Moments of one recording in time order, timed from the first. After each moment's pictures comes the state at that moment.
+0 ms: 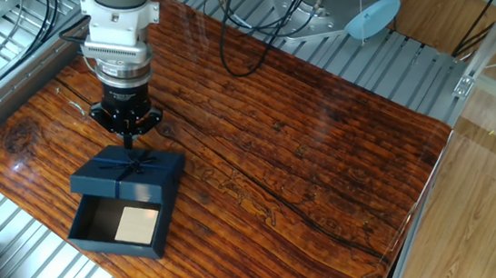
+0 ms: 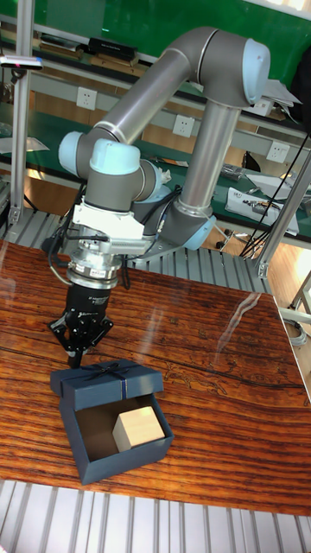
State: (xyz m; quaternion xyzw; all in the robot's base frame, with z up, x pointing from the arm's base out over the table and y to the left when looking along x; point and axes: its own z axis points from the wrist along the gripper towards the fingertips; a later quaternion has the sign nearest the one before) arm 0.579 -0.103 0.035 -0.30 0.94 -0.05 0.16
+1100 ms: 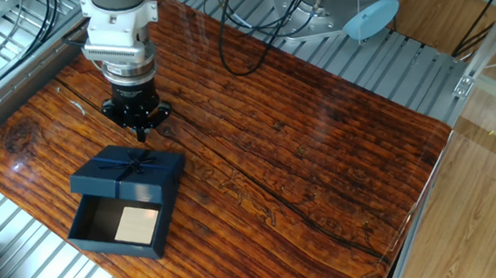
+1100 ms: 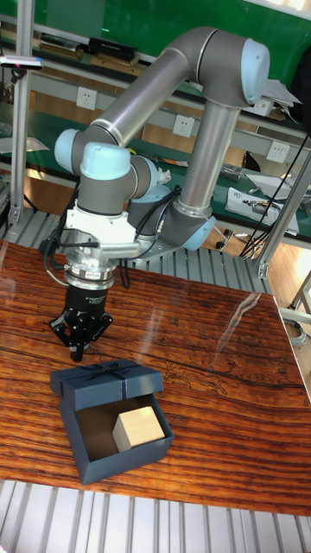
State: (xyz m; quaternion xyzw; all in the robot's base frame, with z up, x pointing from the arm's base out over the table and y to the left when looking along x) arm 0.544 -0.105 0.015 -0.29 0.95 -0.02 0.12
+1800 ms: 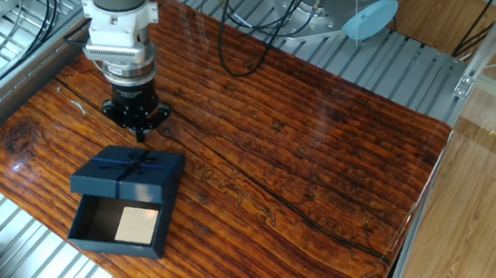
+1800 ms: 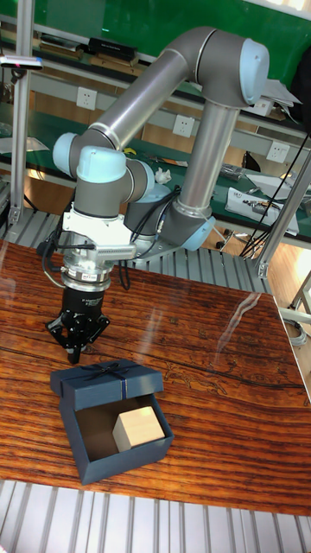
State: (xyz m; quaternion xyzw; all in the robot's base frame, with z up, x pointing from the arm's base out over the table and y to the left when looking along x) arm 0.548 -0.108 0.008 -0.29 0.95 -0.02 0.13
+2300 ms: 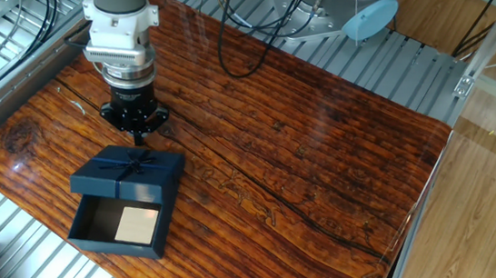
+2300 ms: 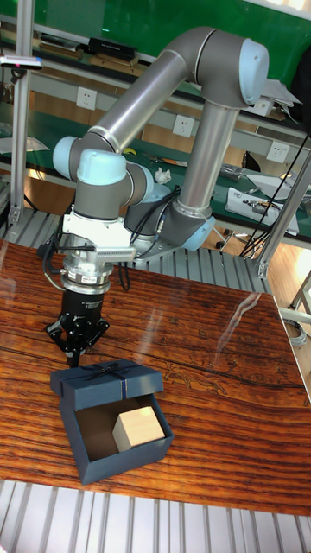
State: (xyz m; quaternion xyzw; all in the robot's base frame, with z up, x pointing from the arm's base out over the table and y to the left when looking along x) arm 0.557 -0.108 0.004 -0.29 0.95 -0.02 0.14
